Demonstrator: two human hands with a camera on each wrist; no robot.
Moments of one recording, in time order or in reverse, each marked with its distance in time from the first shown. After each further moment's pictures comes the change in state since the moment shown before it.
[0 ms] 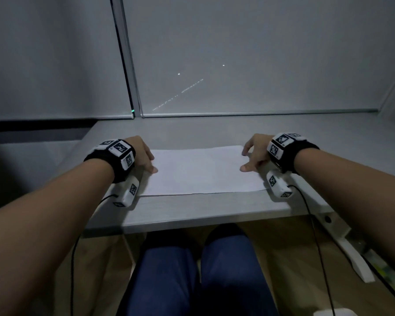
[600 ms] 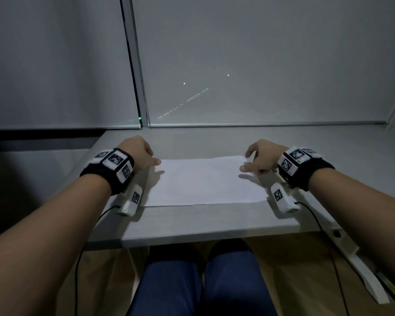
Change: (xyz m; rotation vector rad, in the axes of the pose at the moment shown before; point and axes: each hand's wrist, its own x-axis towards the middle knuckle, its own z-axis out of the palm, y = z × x) left_hand -0.007 -0.007 -0.026 -0.084 0.175 0.066; right_hand -0.001 -0.016 -0.012 0.138 0.109 -0.115
